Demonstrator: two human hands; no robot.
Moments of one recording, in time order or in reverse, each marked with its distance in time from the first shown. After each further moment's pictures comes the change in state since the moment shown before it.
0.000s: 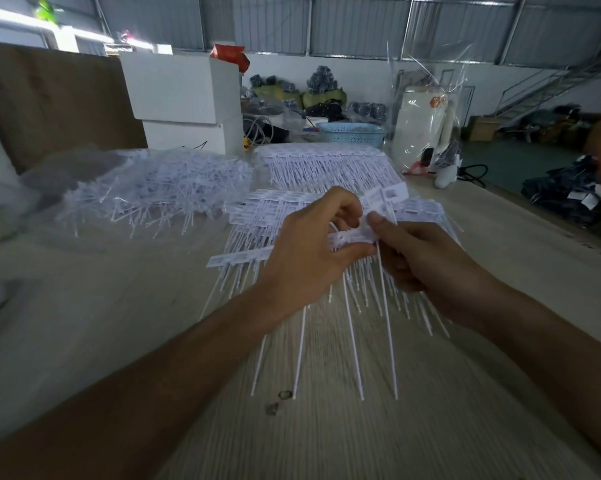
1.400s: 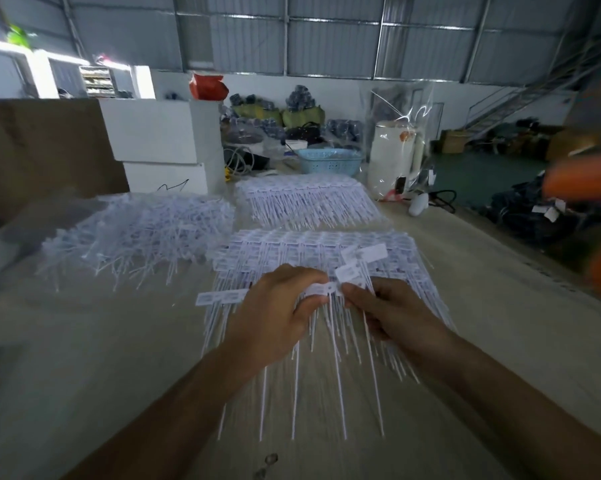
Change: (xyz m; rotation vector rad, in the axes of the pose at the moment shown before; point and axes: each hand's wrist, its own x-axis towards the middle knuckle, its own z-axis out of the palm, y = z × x) left_hand 0.000 -0.021 -0.012 0.240 -0.151 0.013; right_hand 0.003 0.008 -0.005 0.040 0.031 0.009
